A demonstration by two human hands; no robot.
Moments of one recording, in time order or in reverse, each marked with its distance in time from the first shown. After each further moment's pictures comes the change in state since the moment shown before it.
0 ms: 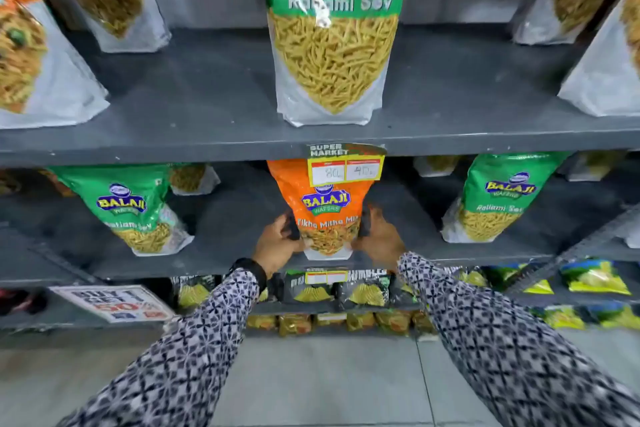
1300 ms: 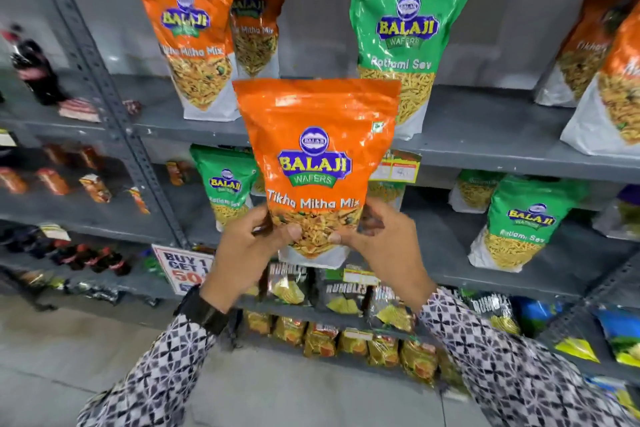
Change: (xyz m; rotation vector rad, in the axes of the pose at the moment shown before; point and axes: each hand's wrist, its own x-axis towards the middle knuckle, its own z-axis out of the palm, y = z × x) left_hand -0.264 0.060 -0.083 -0.013 0.353 0.478; right_hand -0.243 -0.134 -0.019 0.390 0.137 -0.629
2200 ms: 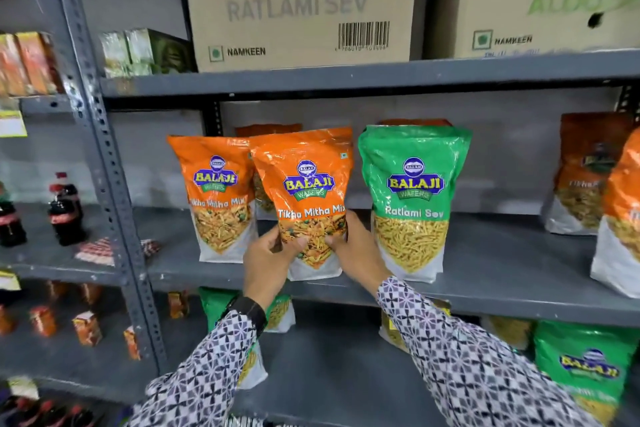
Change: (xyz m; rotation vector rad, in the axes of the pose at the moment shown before) left_hand 0.207 0.053 -0.020 -0.090 0.235 0.167; right_hand 0.230 -0.070 0.046 -0.134 0.023 -0.129
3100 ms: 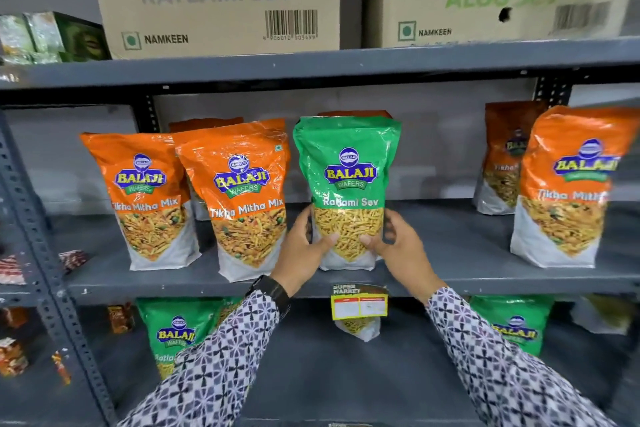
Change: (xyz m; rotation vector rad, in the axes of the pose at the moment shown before) left_hand -0.003 0.014 0.141 -0.050 -0.366 -0.051; right_hand -0.039 0.090 -0.143 0.142 0.223 0.073
